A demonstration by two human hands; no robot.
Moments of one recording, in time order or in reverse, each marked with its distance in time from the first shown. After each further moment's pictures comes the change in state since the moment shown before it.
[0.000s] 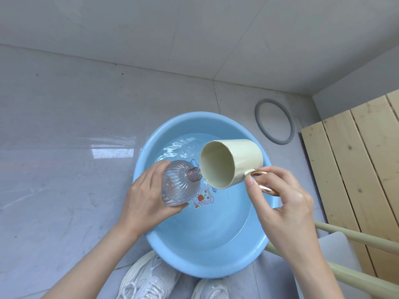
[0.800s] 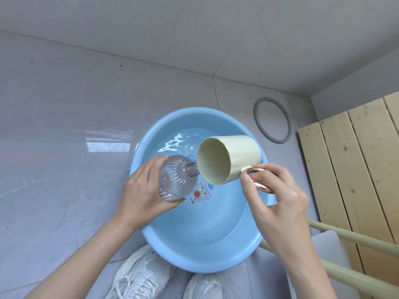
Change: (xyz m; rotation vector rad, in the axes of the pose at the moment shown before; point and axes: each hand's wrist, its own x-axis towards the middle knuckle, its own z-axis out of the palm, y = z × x) left_hand 0.000 0.002 0.000 -0.002 0.036 0.010; right_hand -0.001 0.000 0.003 -0.051 0.008 -0.057
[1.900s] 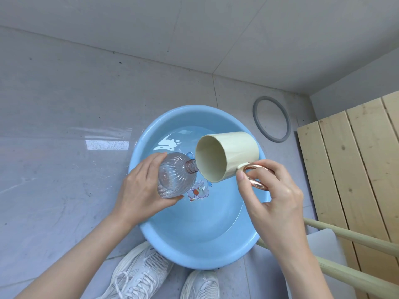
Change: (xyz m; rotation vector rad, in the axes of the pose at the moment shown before) left_hand 0.000 -0.001 0.000 -0.006 -0.007 0.015; right_hand 0.000 -0.001 0.002 -0.081 0.017 -0.032
